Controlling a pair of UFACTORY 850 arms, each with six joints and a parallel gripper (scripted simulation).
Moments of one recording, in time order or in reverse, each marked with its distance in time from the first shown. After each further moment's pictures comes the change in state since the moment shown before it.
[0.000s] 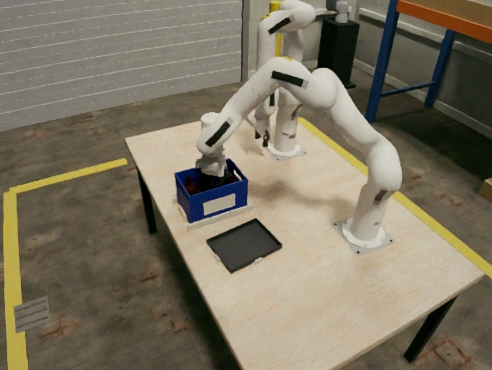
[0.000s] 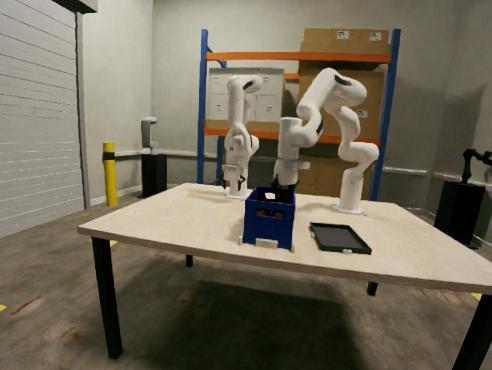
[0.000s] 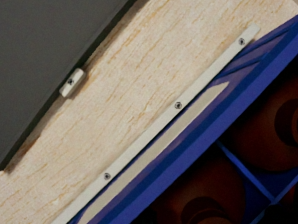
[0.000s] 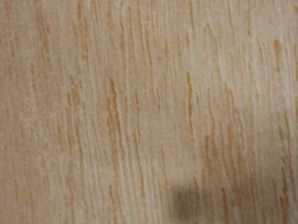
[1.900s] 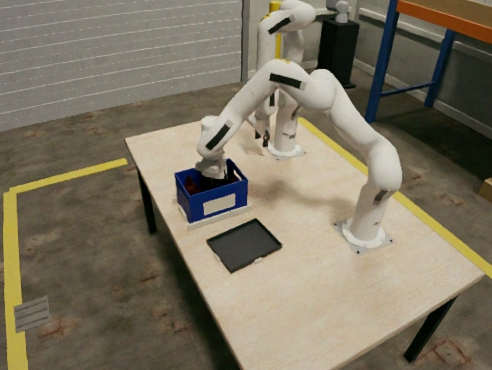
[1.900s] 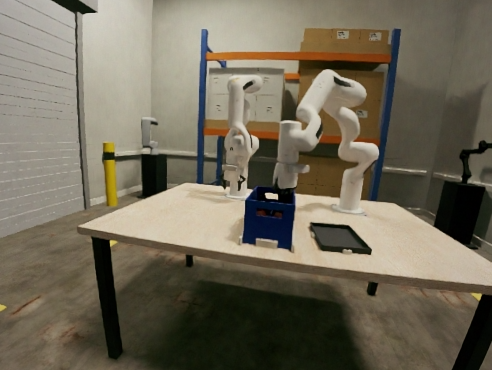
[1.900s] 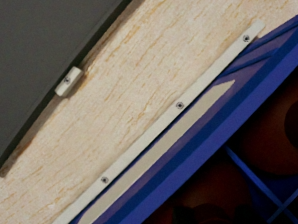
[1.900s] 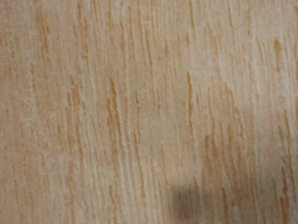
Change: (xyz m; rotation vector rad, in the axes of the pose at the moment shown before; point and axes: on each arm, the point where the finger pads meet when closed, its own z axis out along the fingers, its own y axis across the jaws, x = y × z) left arm 0.000 0.000 0.014 0.000 0.000 0.000; right arm 0.000 0.000 0.000 0.000 0.000 0.000
